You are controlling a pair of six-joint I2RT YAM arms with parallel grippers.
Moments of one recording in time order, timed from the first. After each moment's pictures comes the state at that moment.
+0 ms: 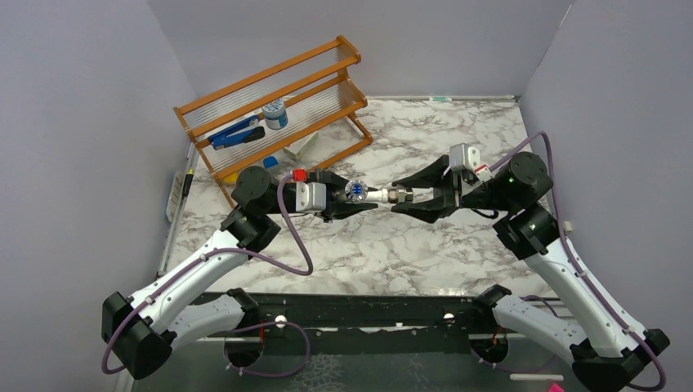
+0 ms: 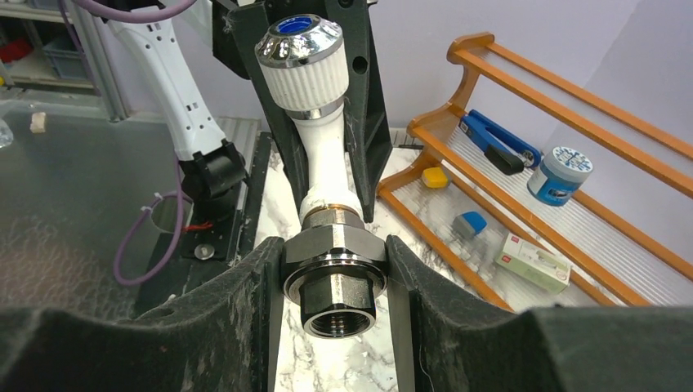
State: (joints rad) left arm -0.72 0.99 0.86 0.47 0.90 0.12; right arm 0.55 0.87 1.01 0.00 -0.96 -0.08
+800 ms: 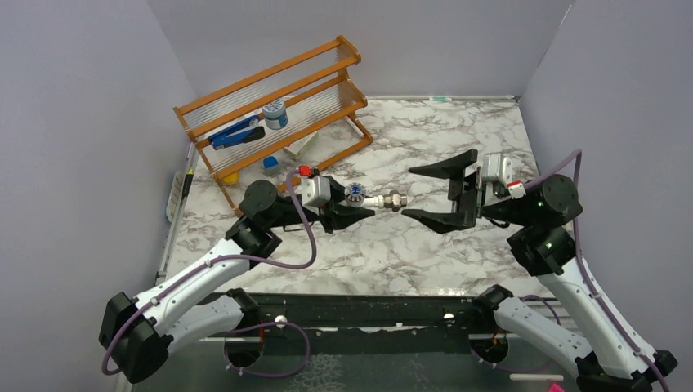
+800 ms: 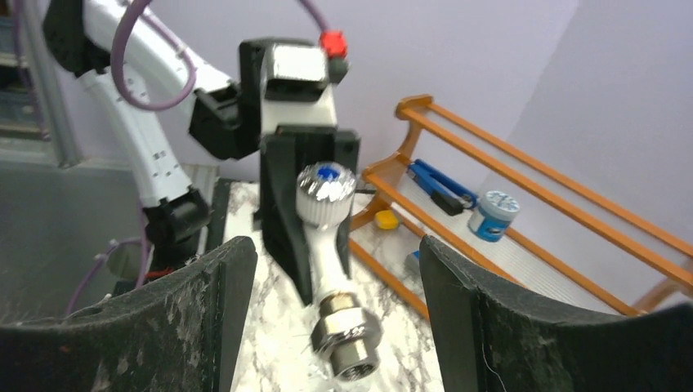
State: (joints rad) left arm -0.73 0.96 0.73 0.51 0.75 -0.06; right arm 0.55 0.75 0.98 0.10 -0.88 -0.03
